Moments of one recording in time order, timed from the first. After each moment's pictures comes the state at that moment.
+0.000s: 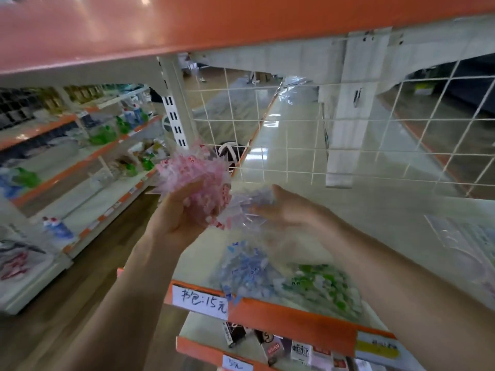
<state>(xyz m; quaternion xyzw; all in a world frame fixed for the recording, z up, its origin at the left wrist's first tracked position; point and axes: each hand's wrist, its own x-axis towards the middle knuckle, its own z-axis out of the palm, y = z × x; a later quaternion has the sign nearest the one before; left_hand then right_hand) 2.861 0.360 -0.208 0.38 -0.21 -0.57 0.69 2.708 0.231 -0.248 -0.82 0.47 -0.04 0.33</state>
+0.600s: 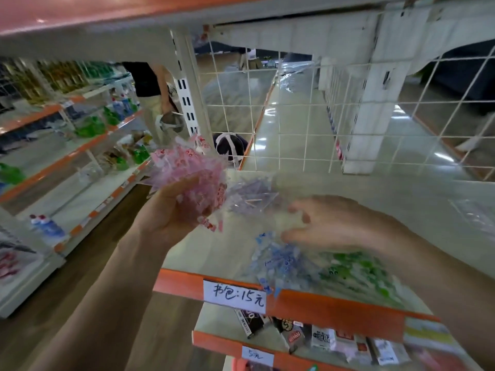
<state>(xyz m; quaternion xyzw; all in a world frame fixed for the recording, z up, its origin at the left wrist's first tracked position) 2.931 0.377 -0.217 0.40 -0.24 -0.61 0.64 2.693 0.312 -0.205 -0.88 0.46 0.06 0.14</state>
